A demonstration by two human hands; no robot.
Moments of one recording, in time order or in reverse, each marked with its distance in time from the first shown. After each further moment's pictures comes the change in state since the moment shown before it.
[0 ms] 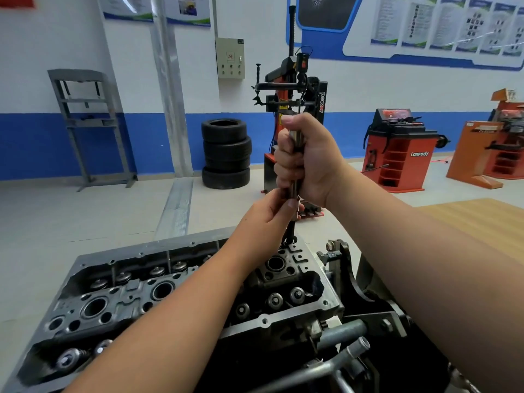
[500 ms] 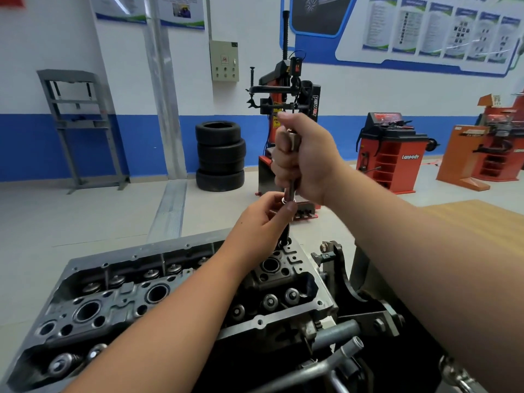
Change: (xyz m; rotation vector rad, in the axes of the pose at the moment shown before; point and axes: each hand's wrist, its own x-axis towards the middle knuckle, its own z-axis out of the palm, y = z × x) left_hand 0.004 -0.011 0.002 -0.008 0.014 0.004; right_hand -0.004 -0.008 0.005 -0.062 0.114 -0.043
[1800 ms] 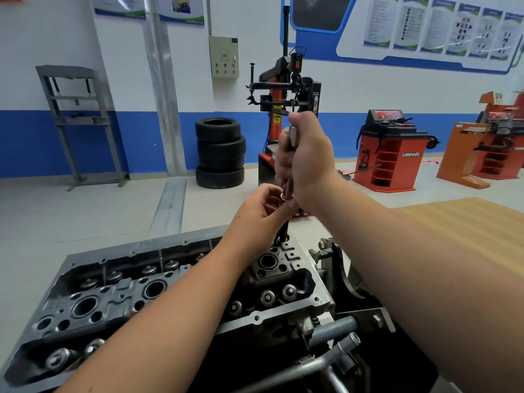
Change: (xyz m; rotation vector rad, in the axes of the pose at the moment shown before) left_hand 0.003 0.003 0.002 -0.050 0.031 -0.026; right_hand -0.007 0.011 0.008 0.049 0.128 -0.078
